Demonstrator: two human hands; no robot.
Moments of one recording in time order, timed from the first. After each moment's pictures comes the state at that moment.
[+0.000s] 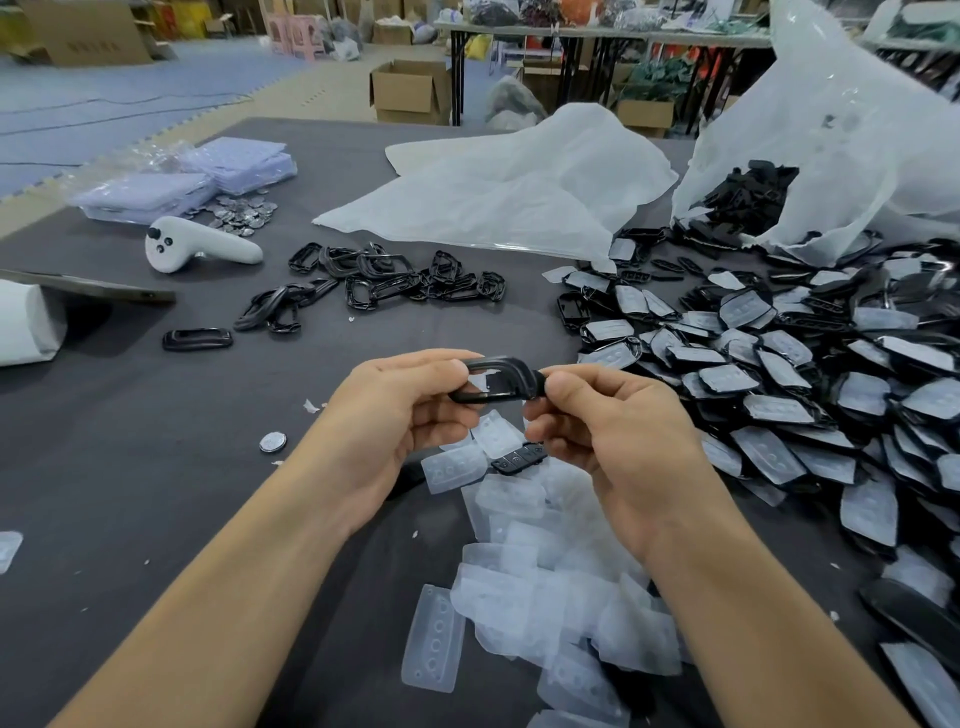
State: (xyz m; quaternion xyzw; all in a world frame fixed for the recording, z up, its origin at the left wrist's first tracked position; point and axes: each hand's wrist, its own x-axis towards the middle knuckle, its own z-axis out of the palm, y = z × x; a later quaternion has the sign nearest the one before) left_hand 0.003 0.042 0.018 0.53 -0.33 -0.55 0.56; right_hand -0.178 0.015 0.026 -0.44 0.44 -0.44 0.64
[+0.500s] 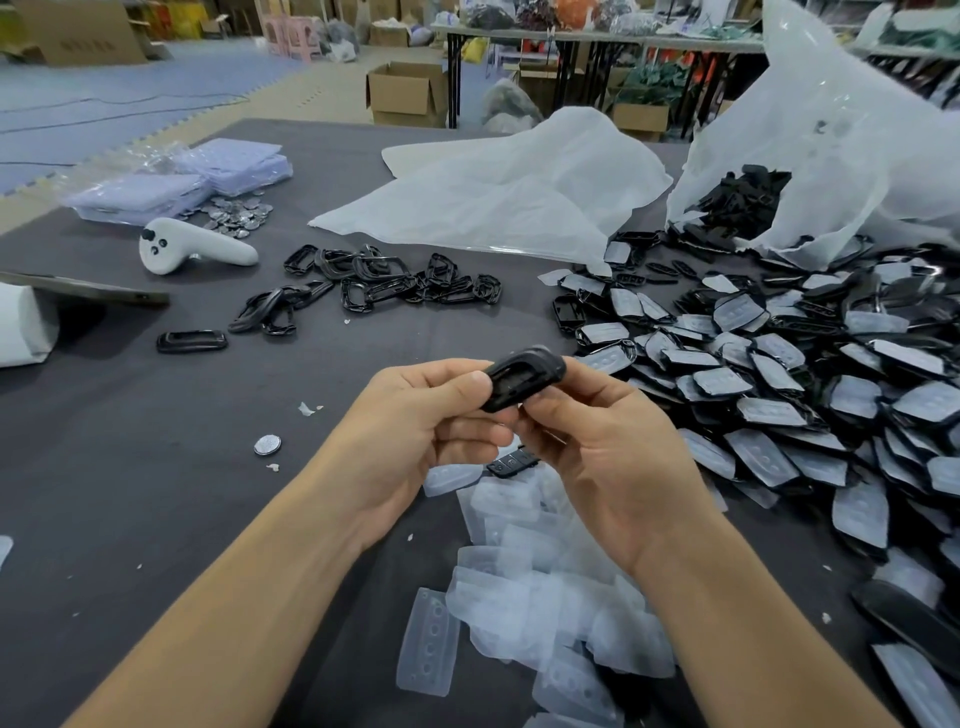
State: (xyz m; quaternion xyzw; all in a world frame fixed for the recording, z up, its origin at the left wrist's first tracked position) left_hand -0.009 0.048 0.017 0.46 -0.36 -0.60 0.55; right_hand -0.175 0.016 0.019 -0.43 0.31 -0.44 0.73
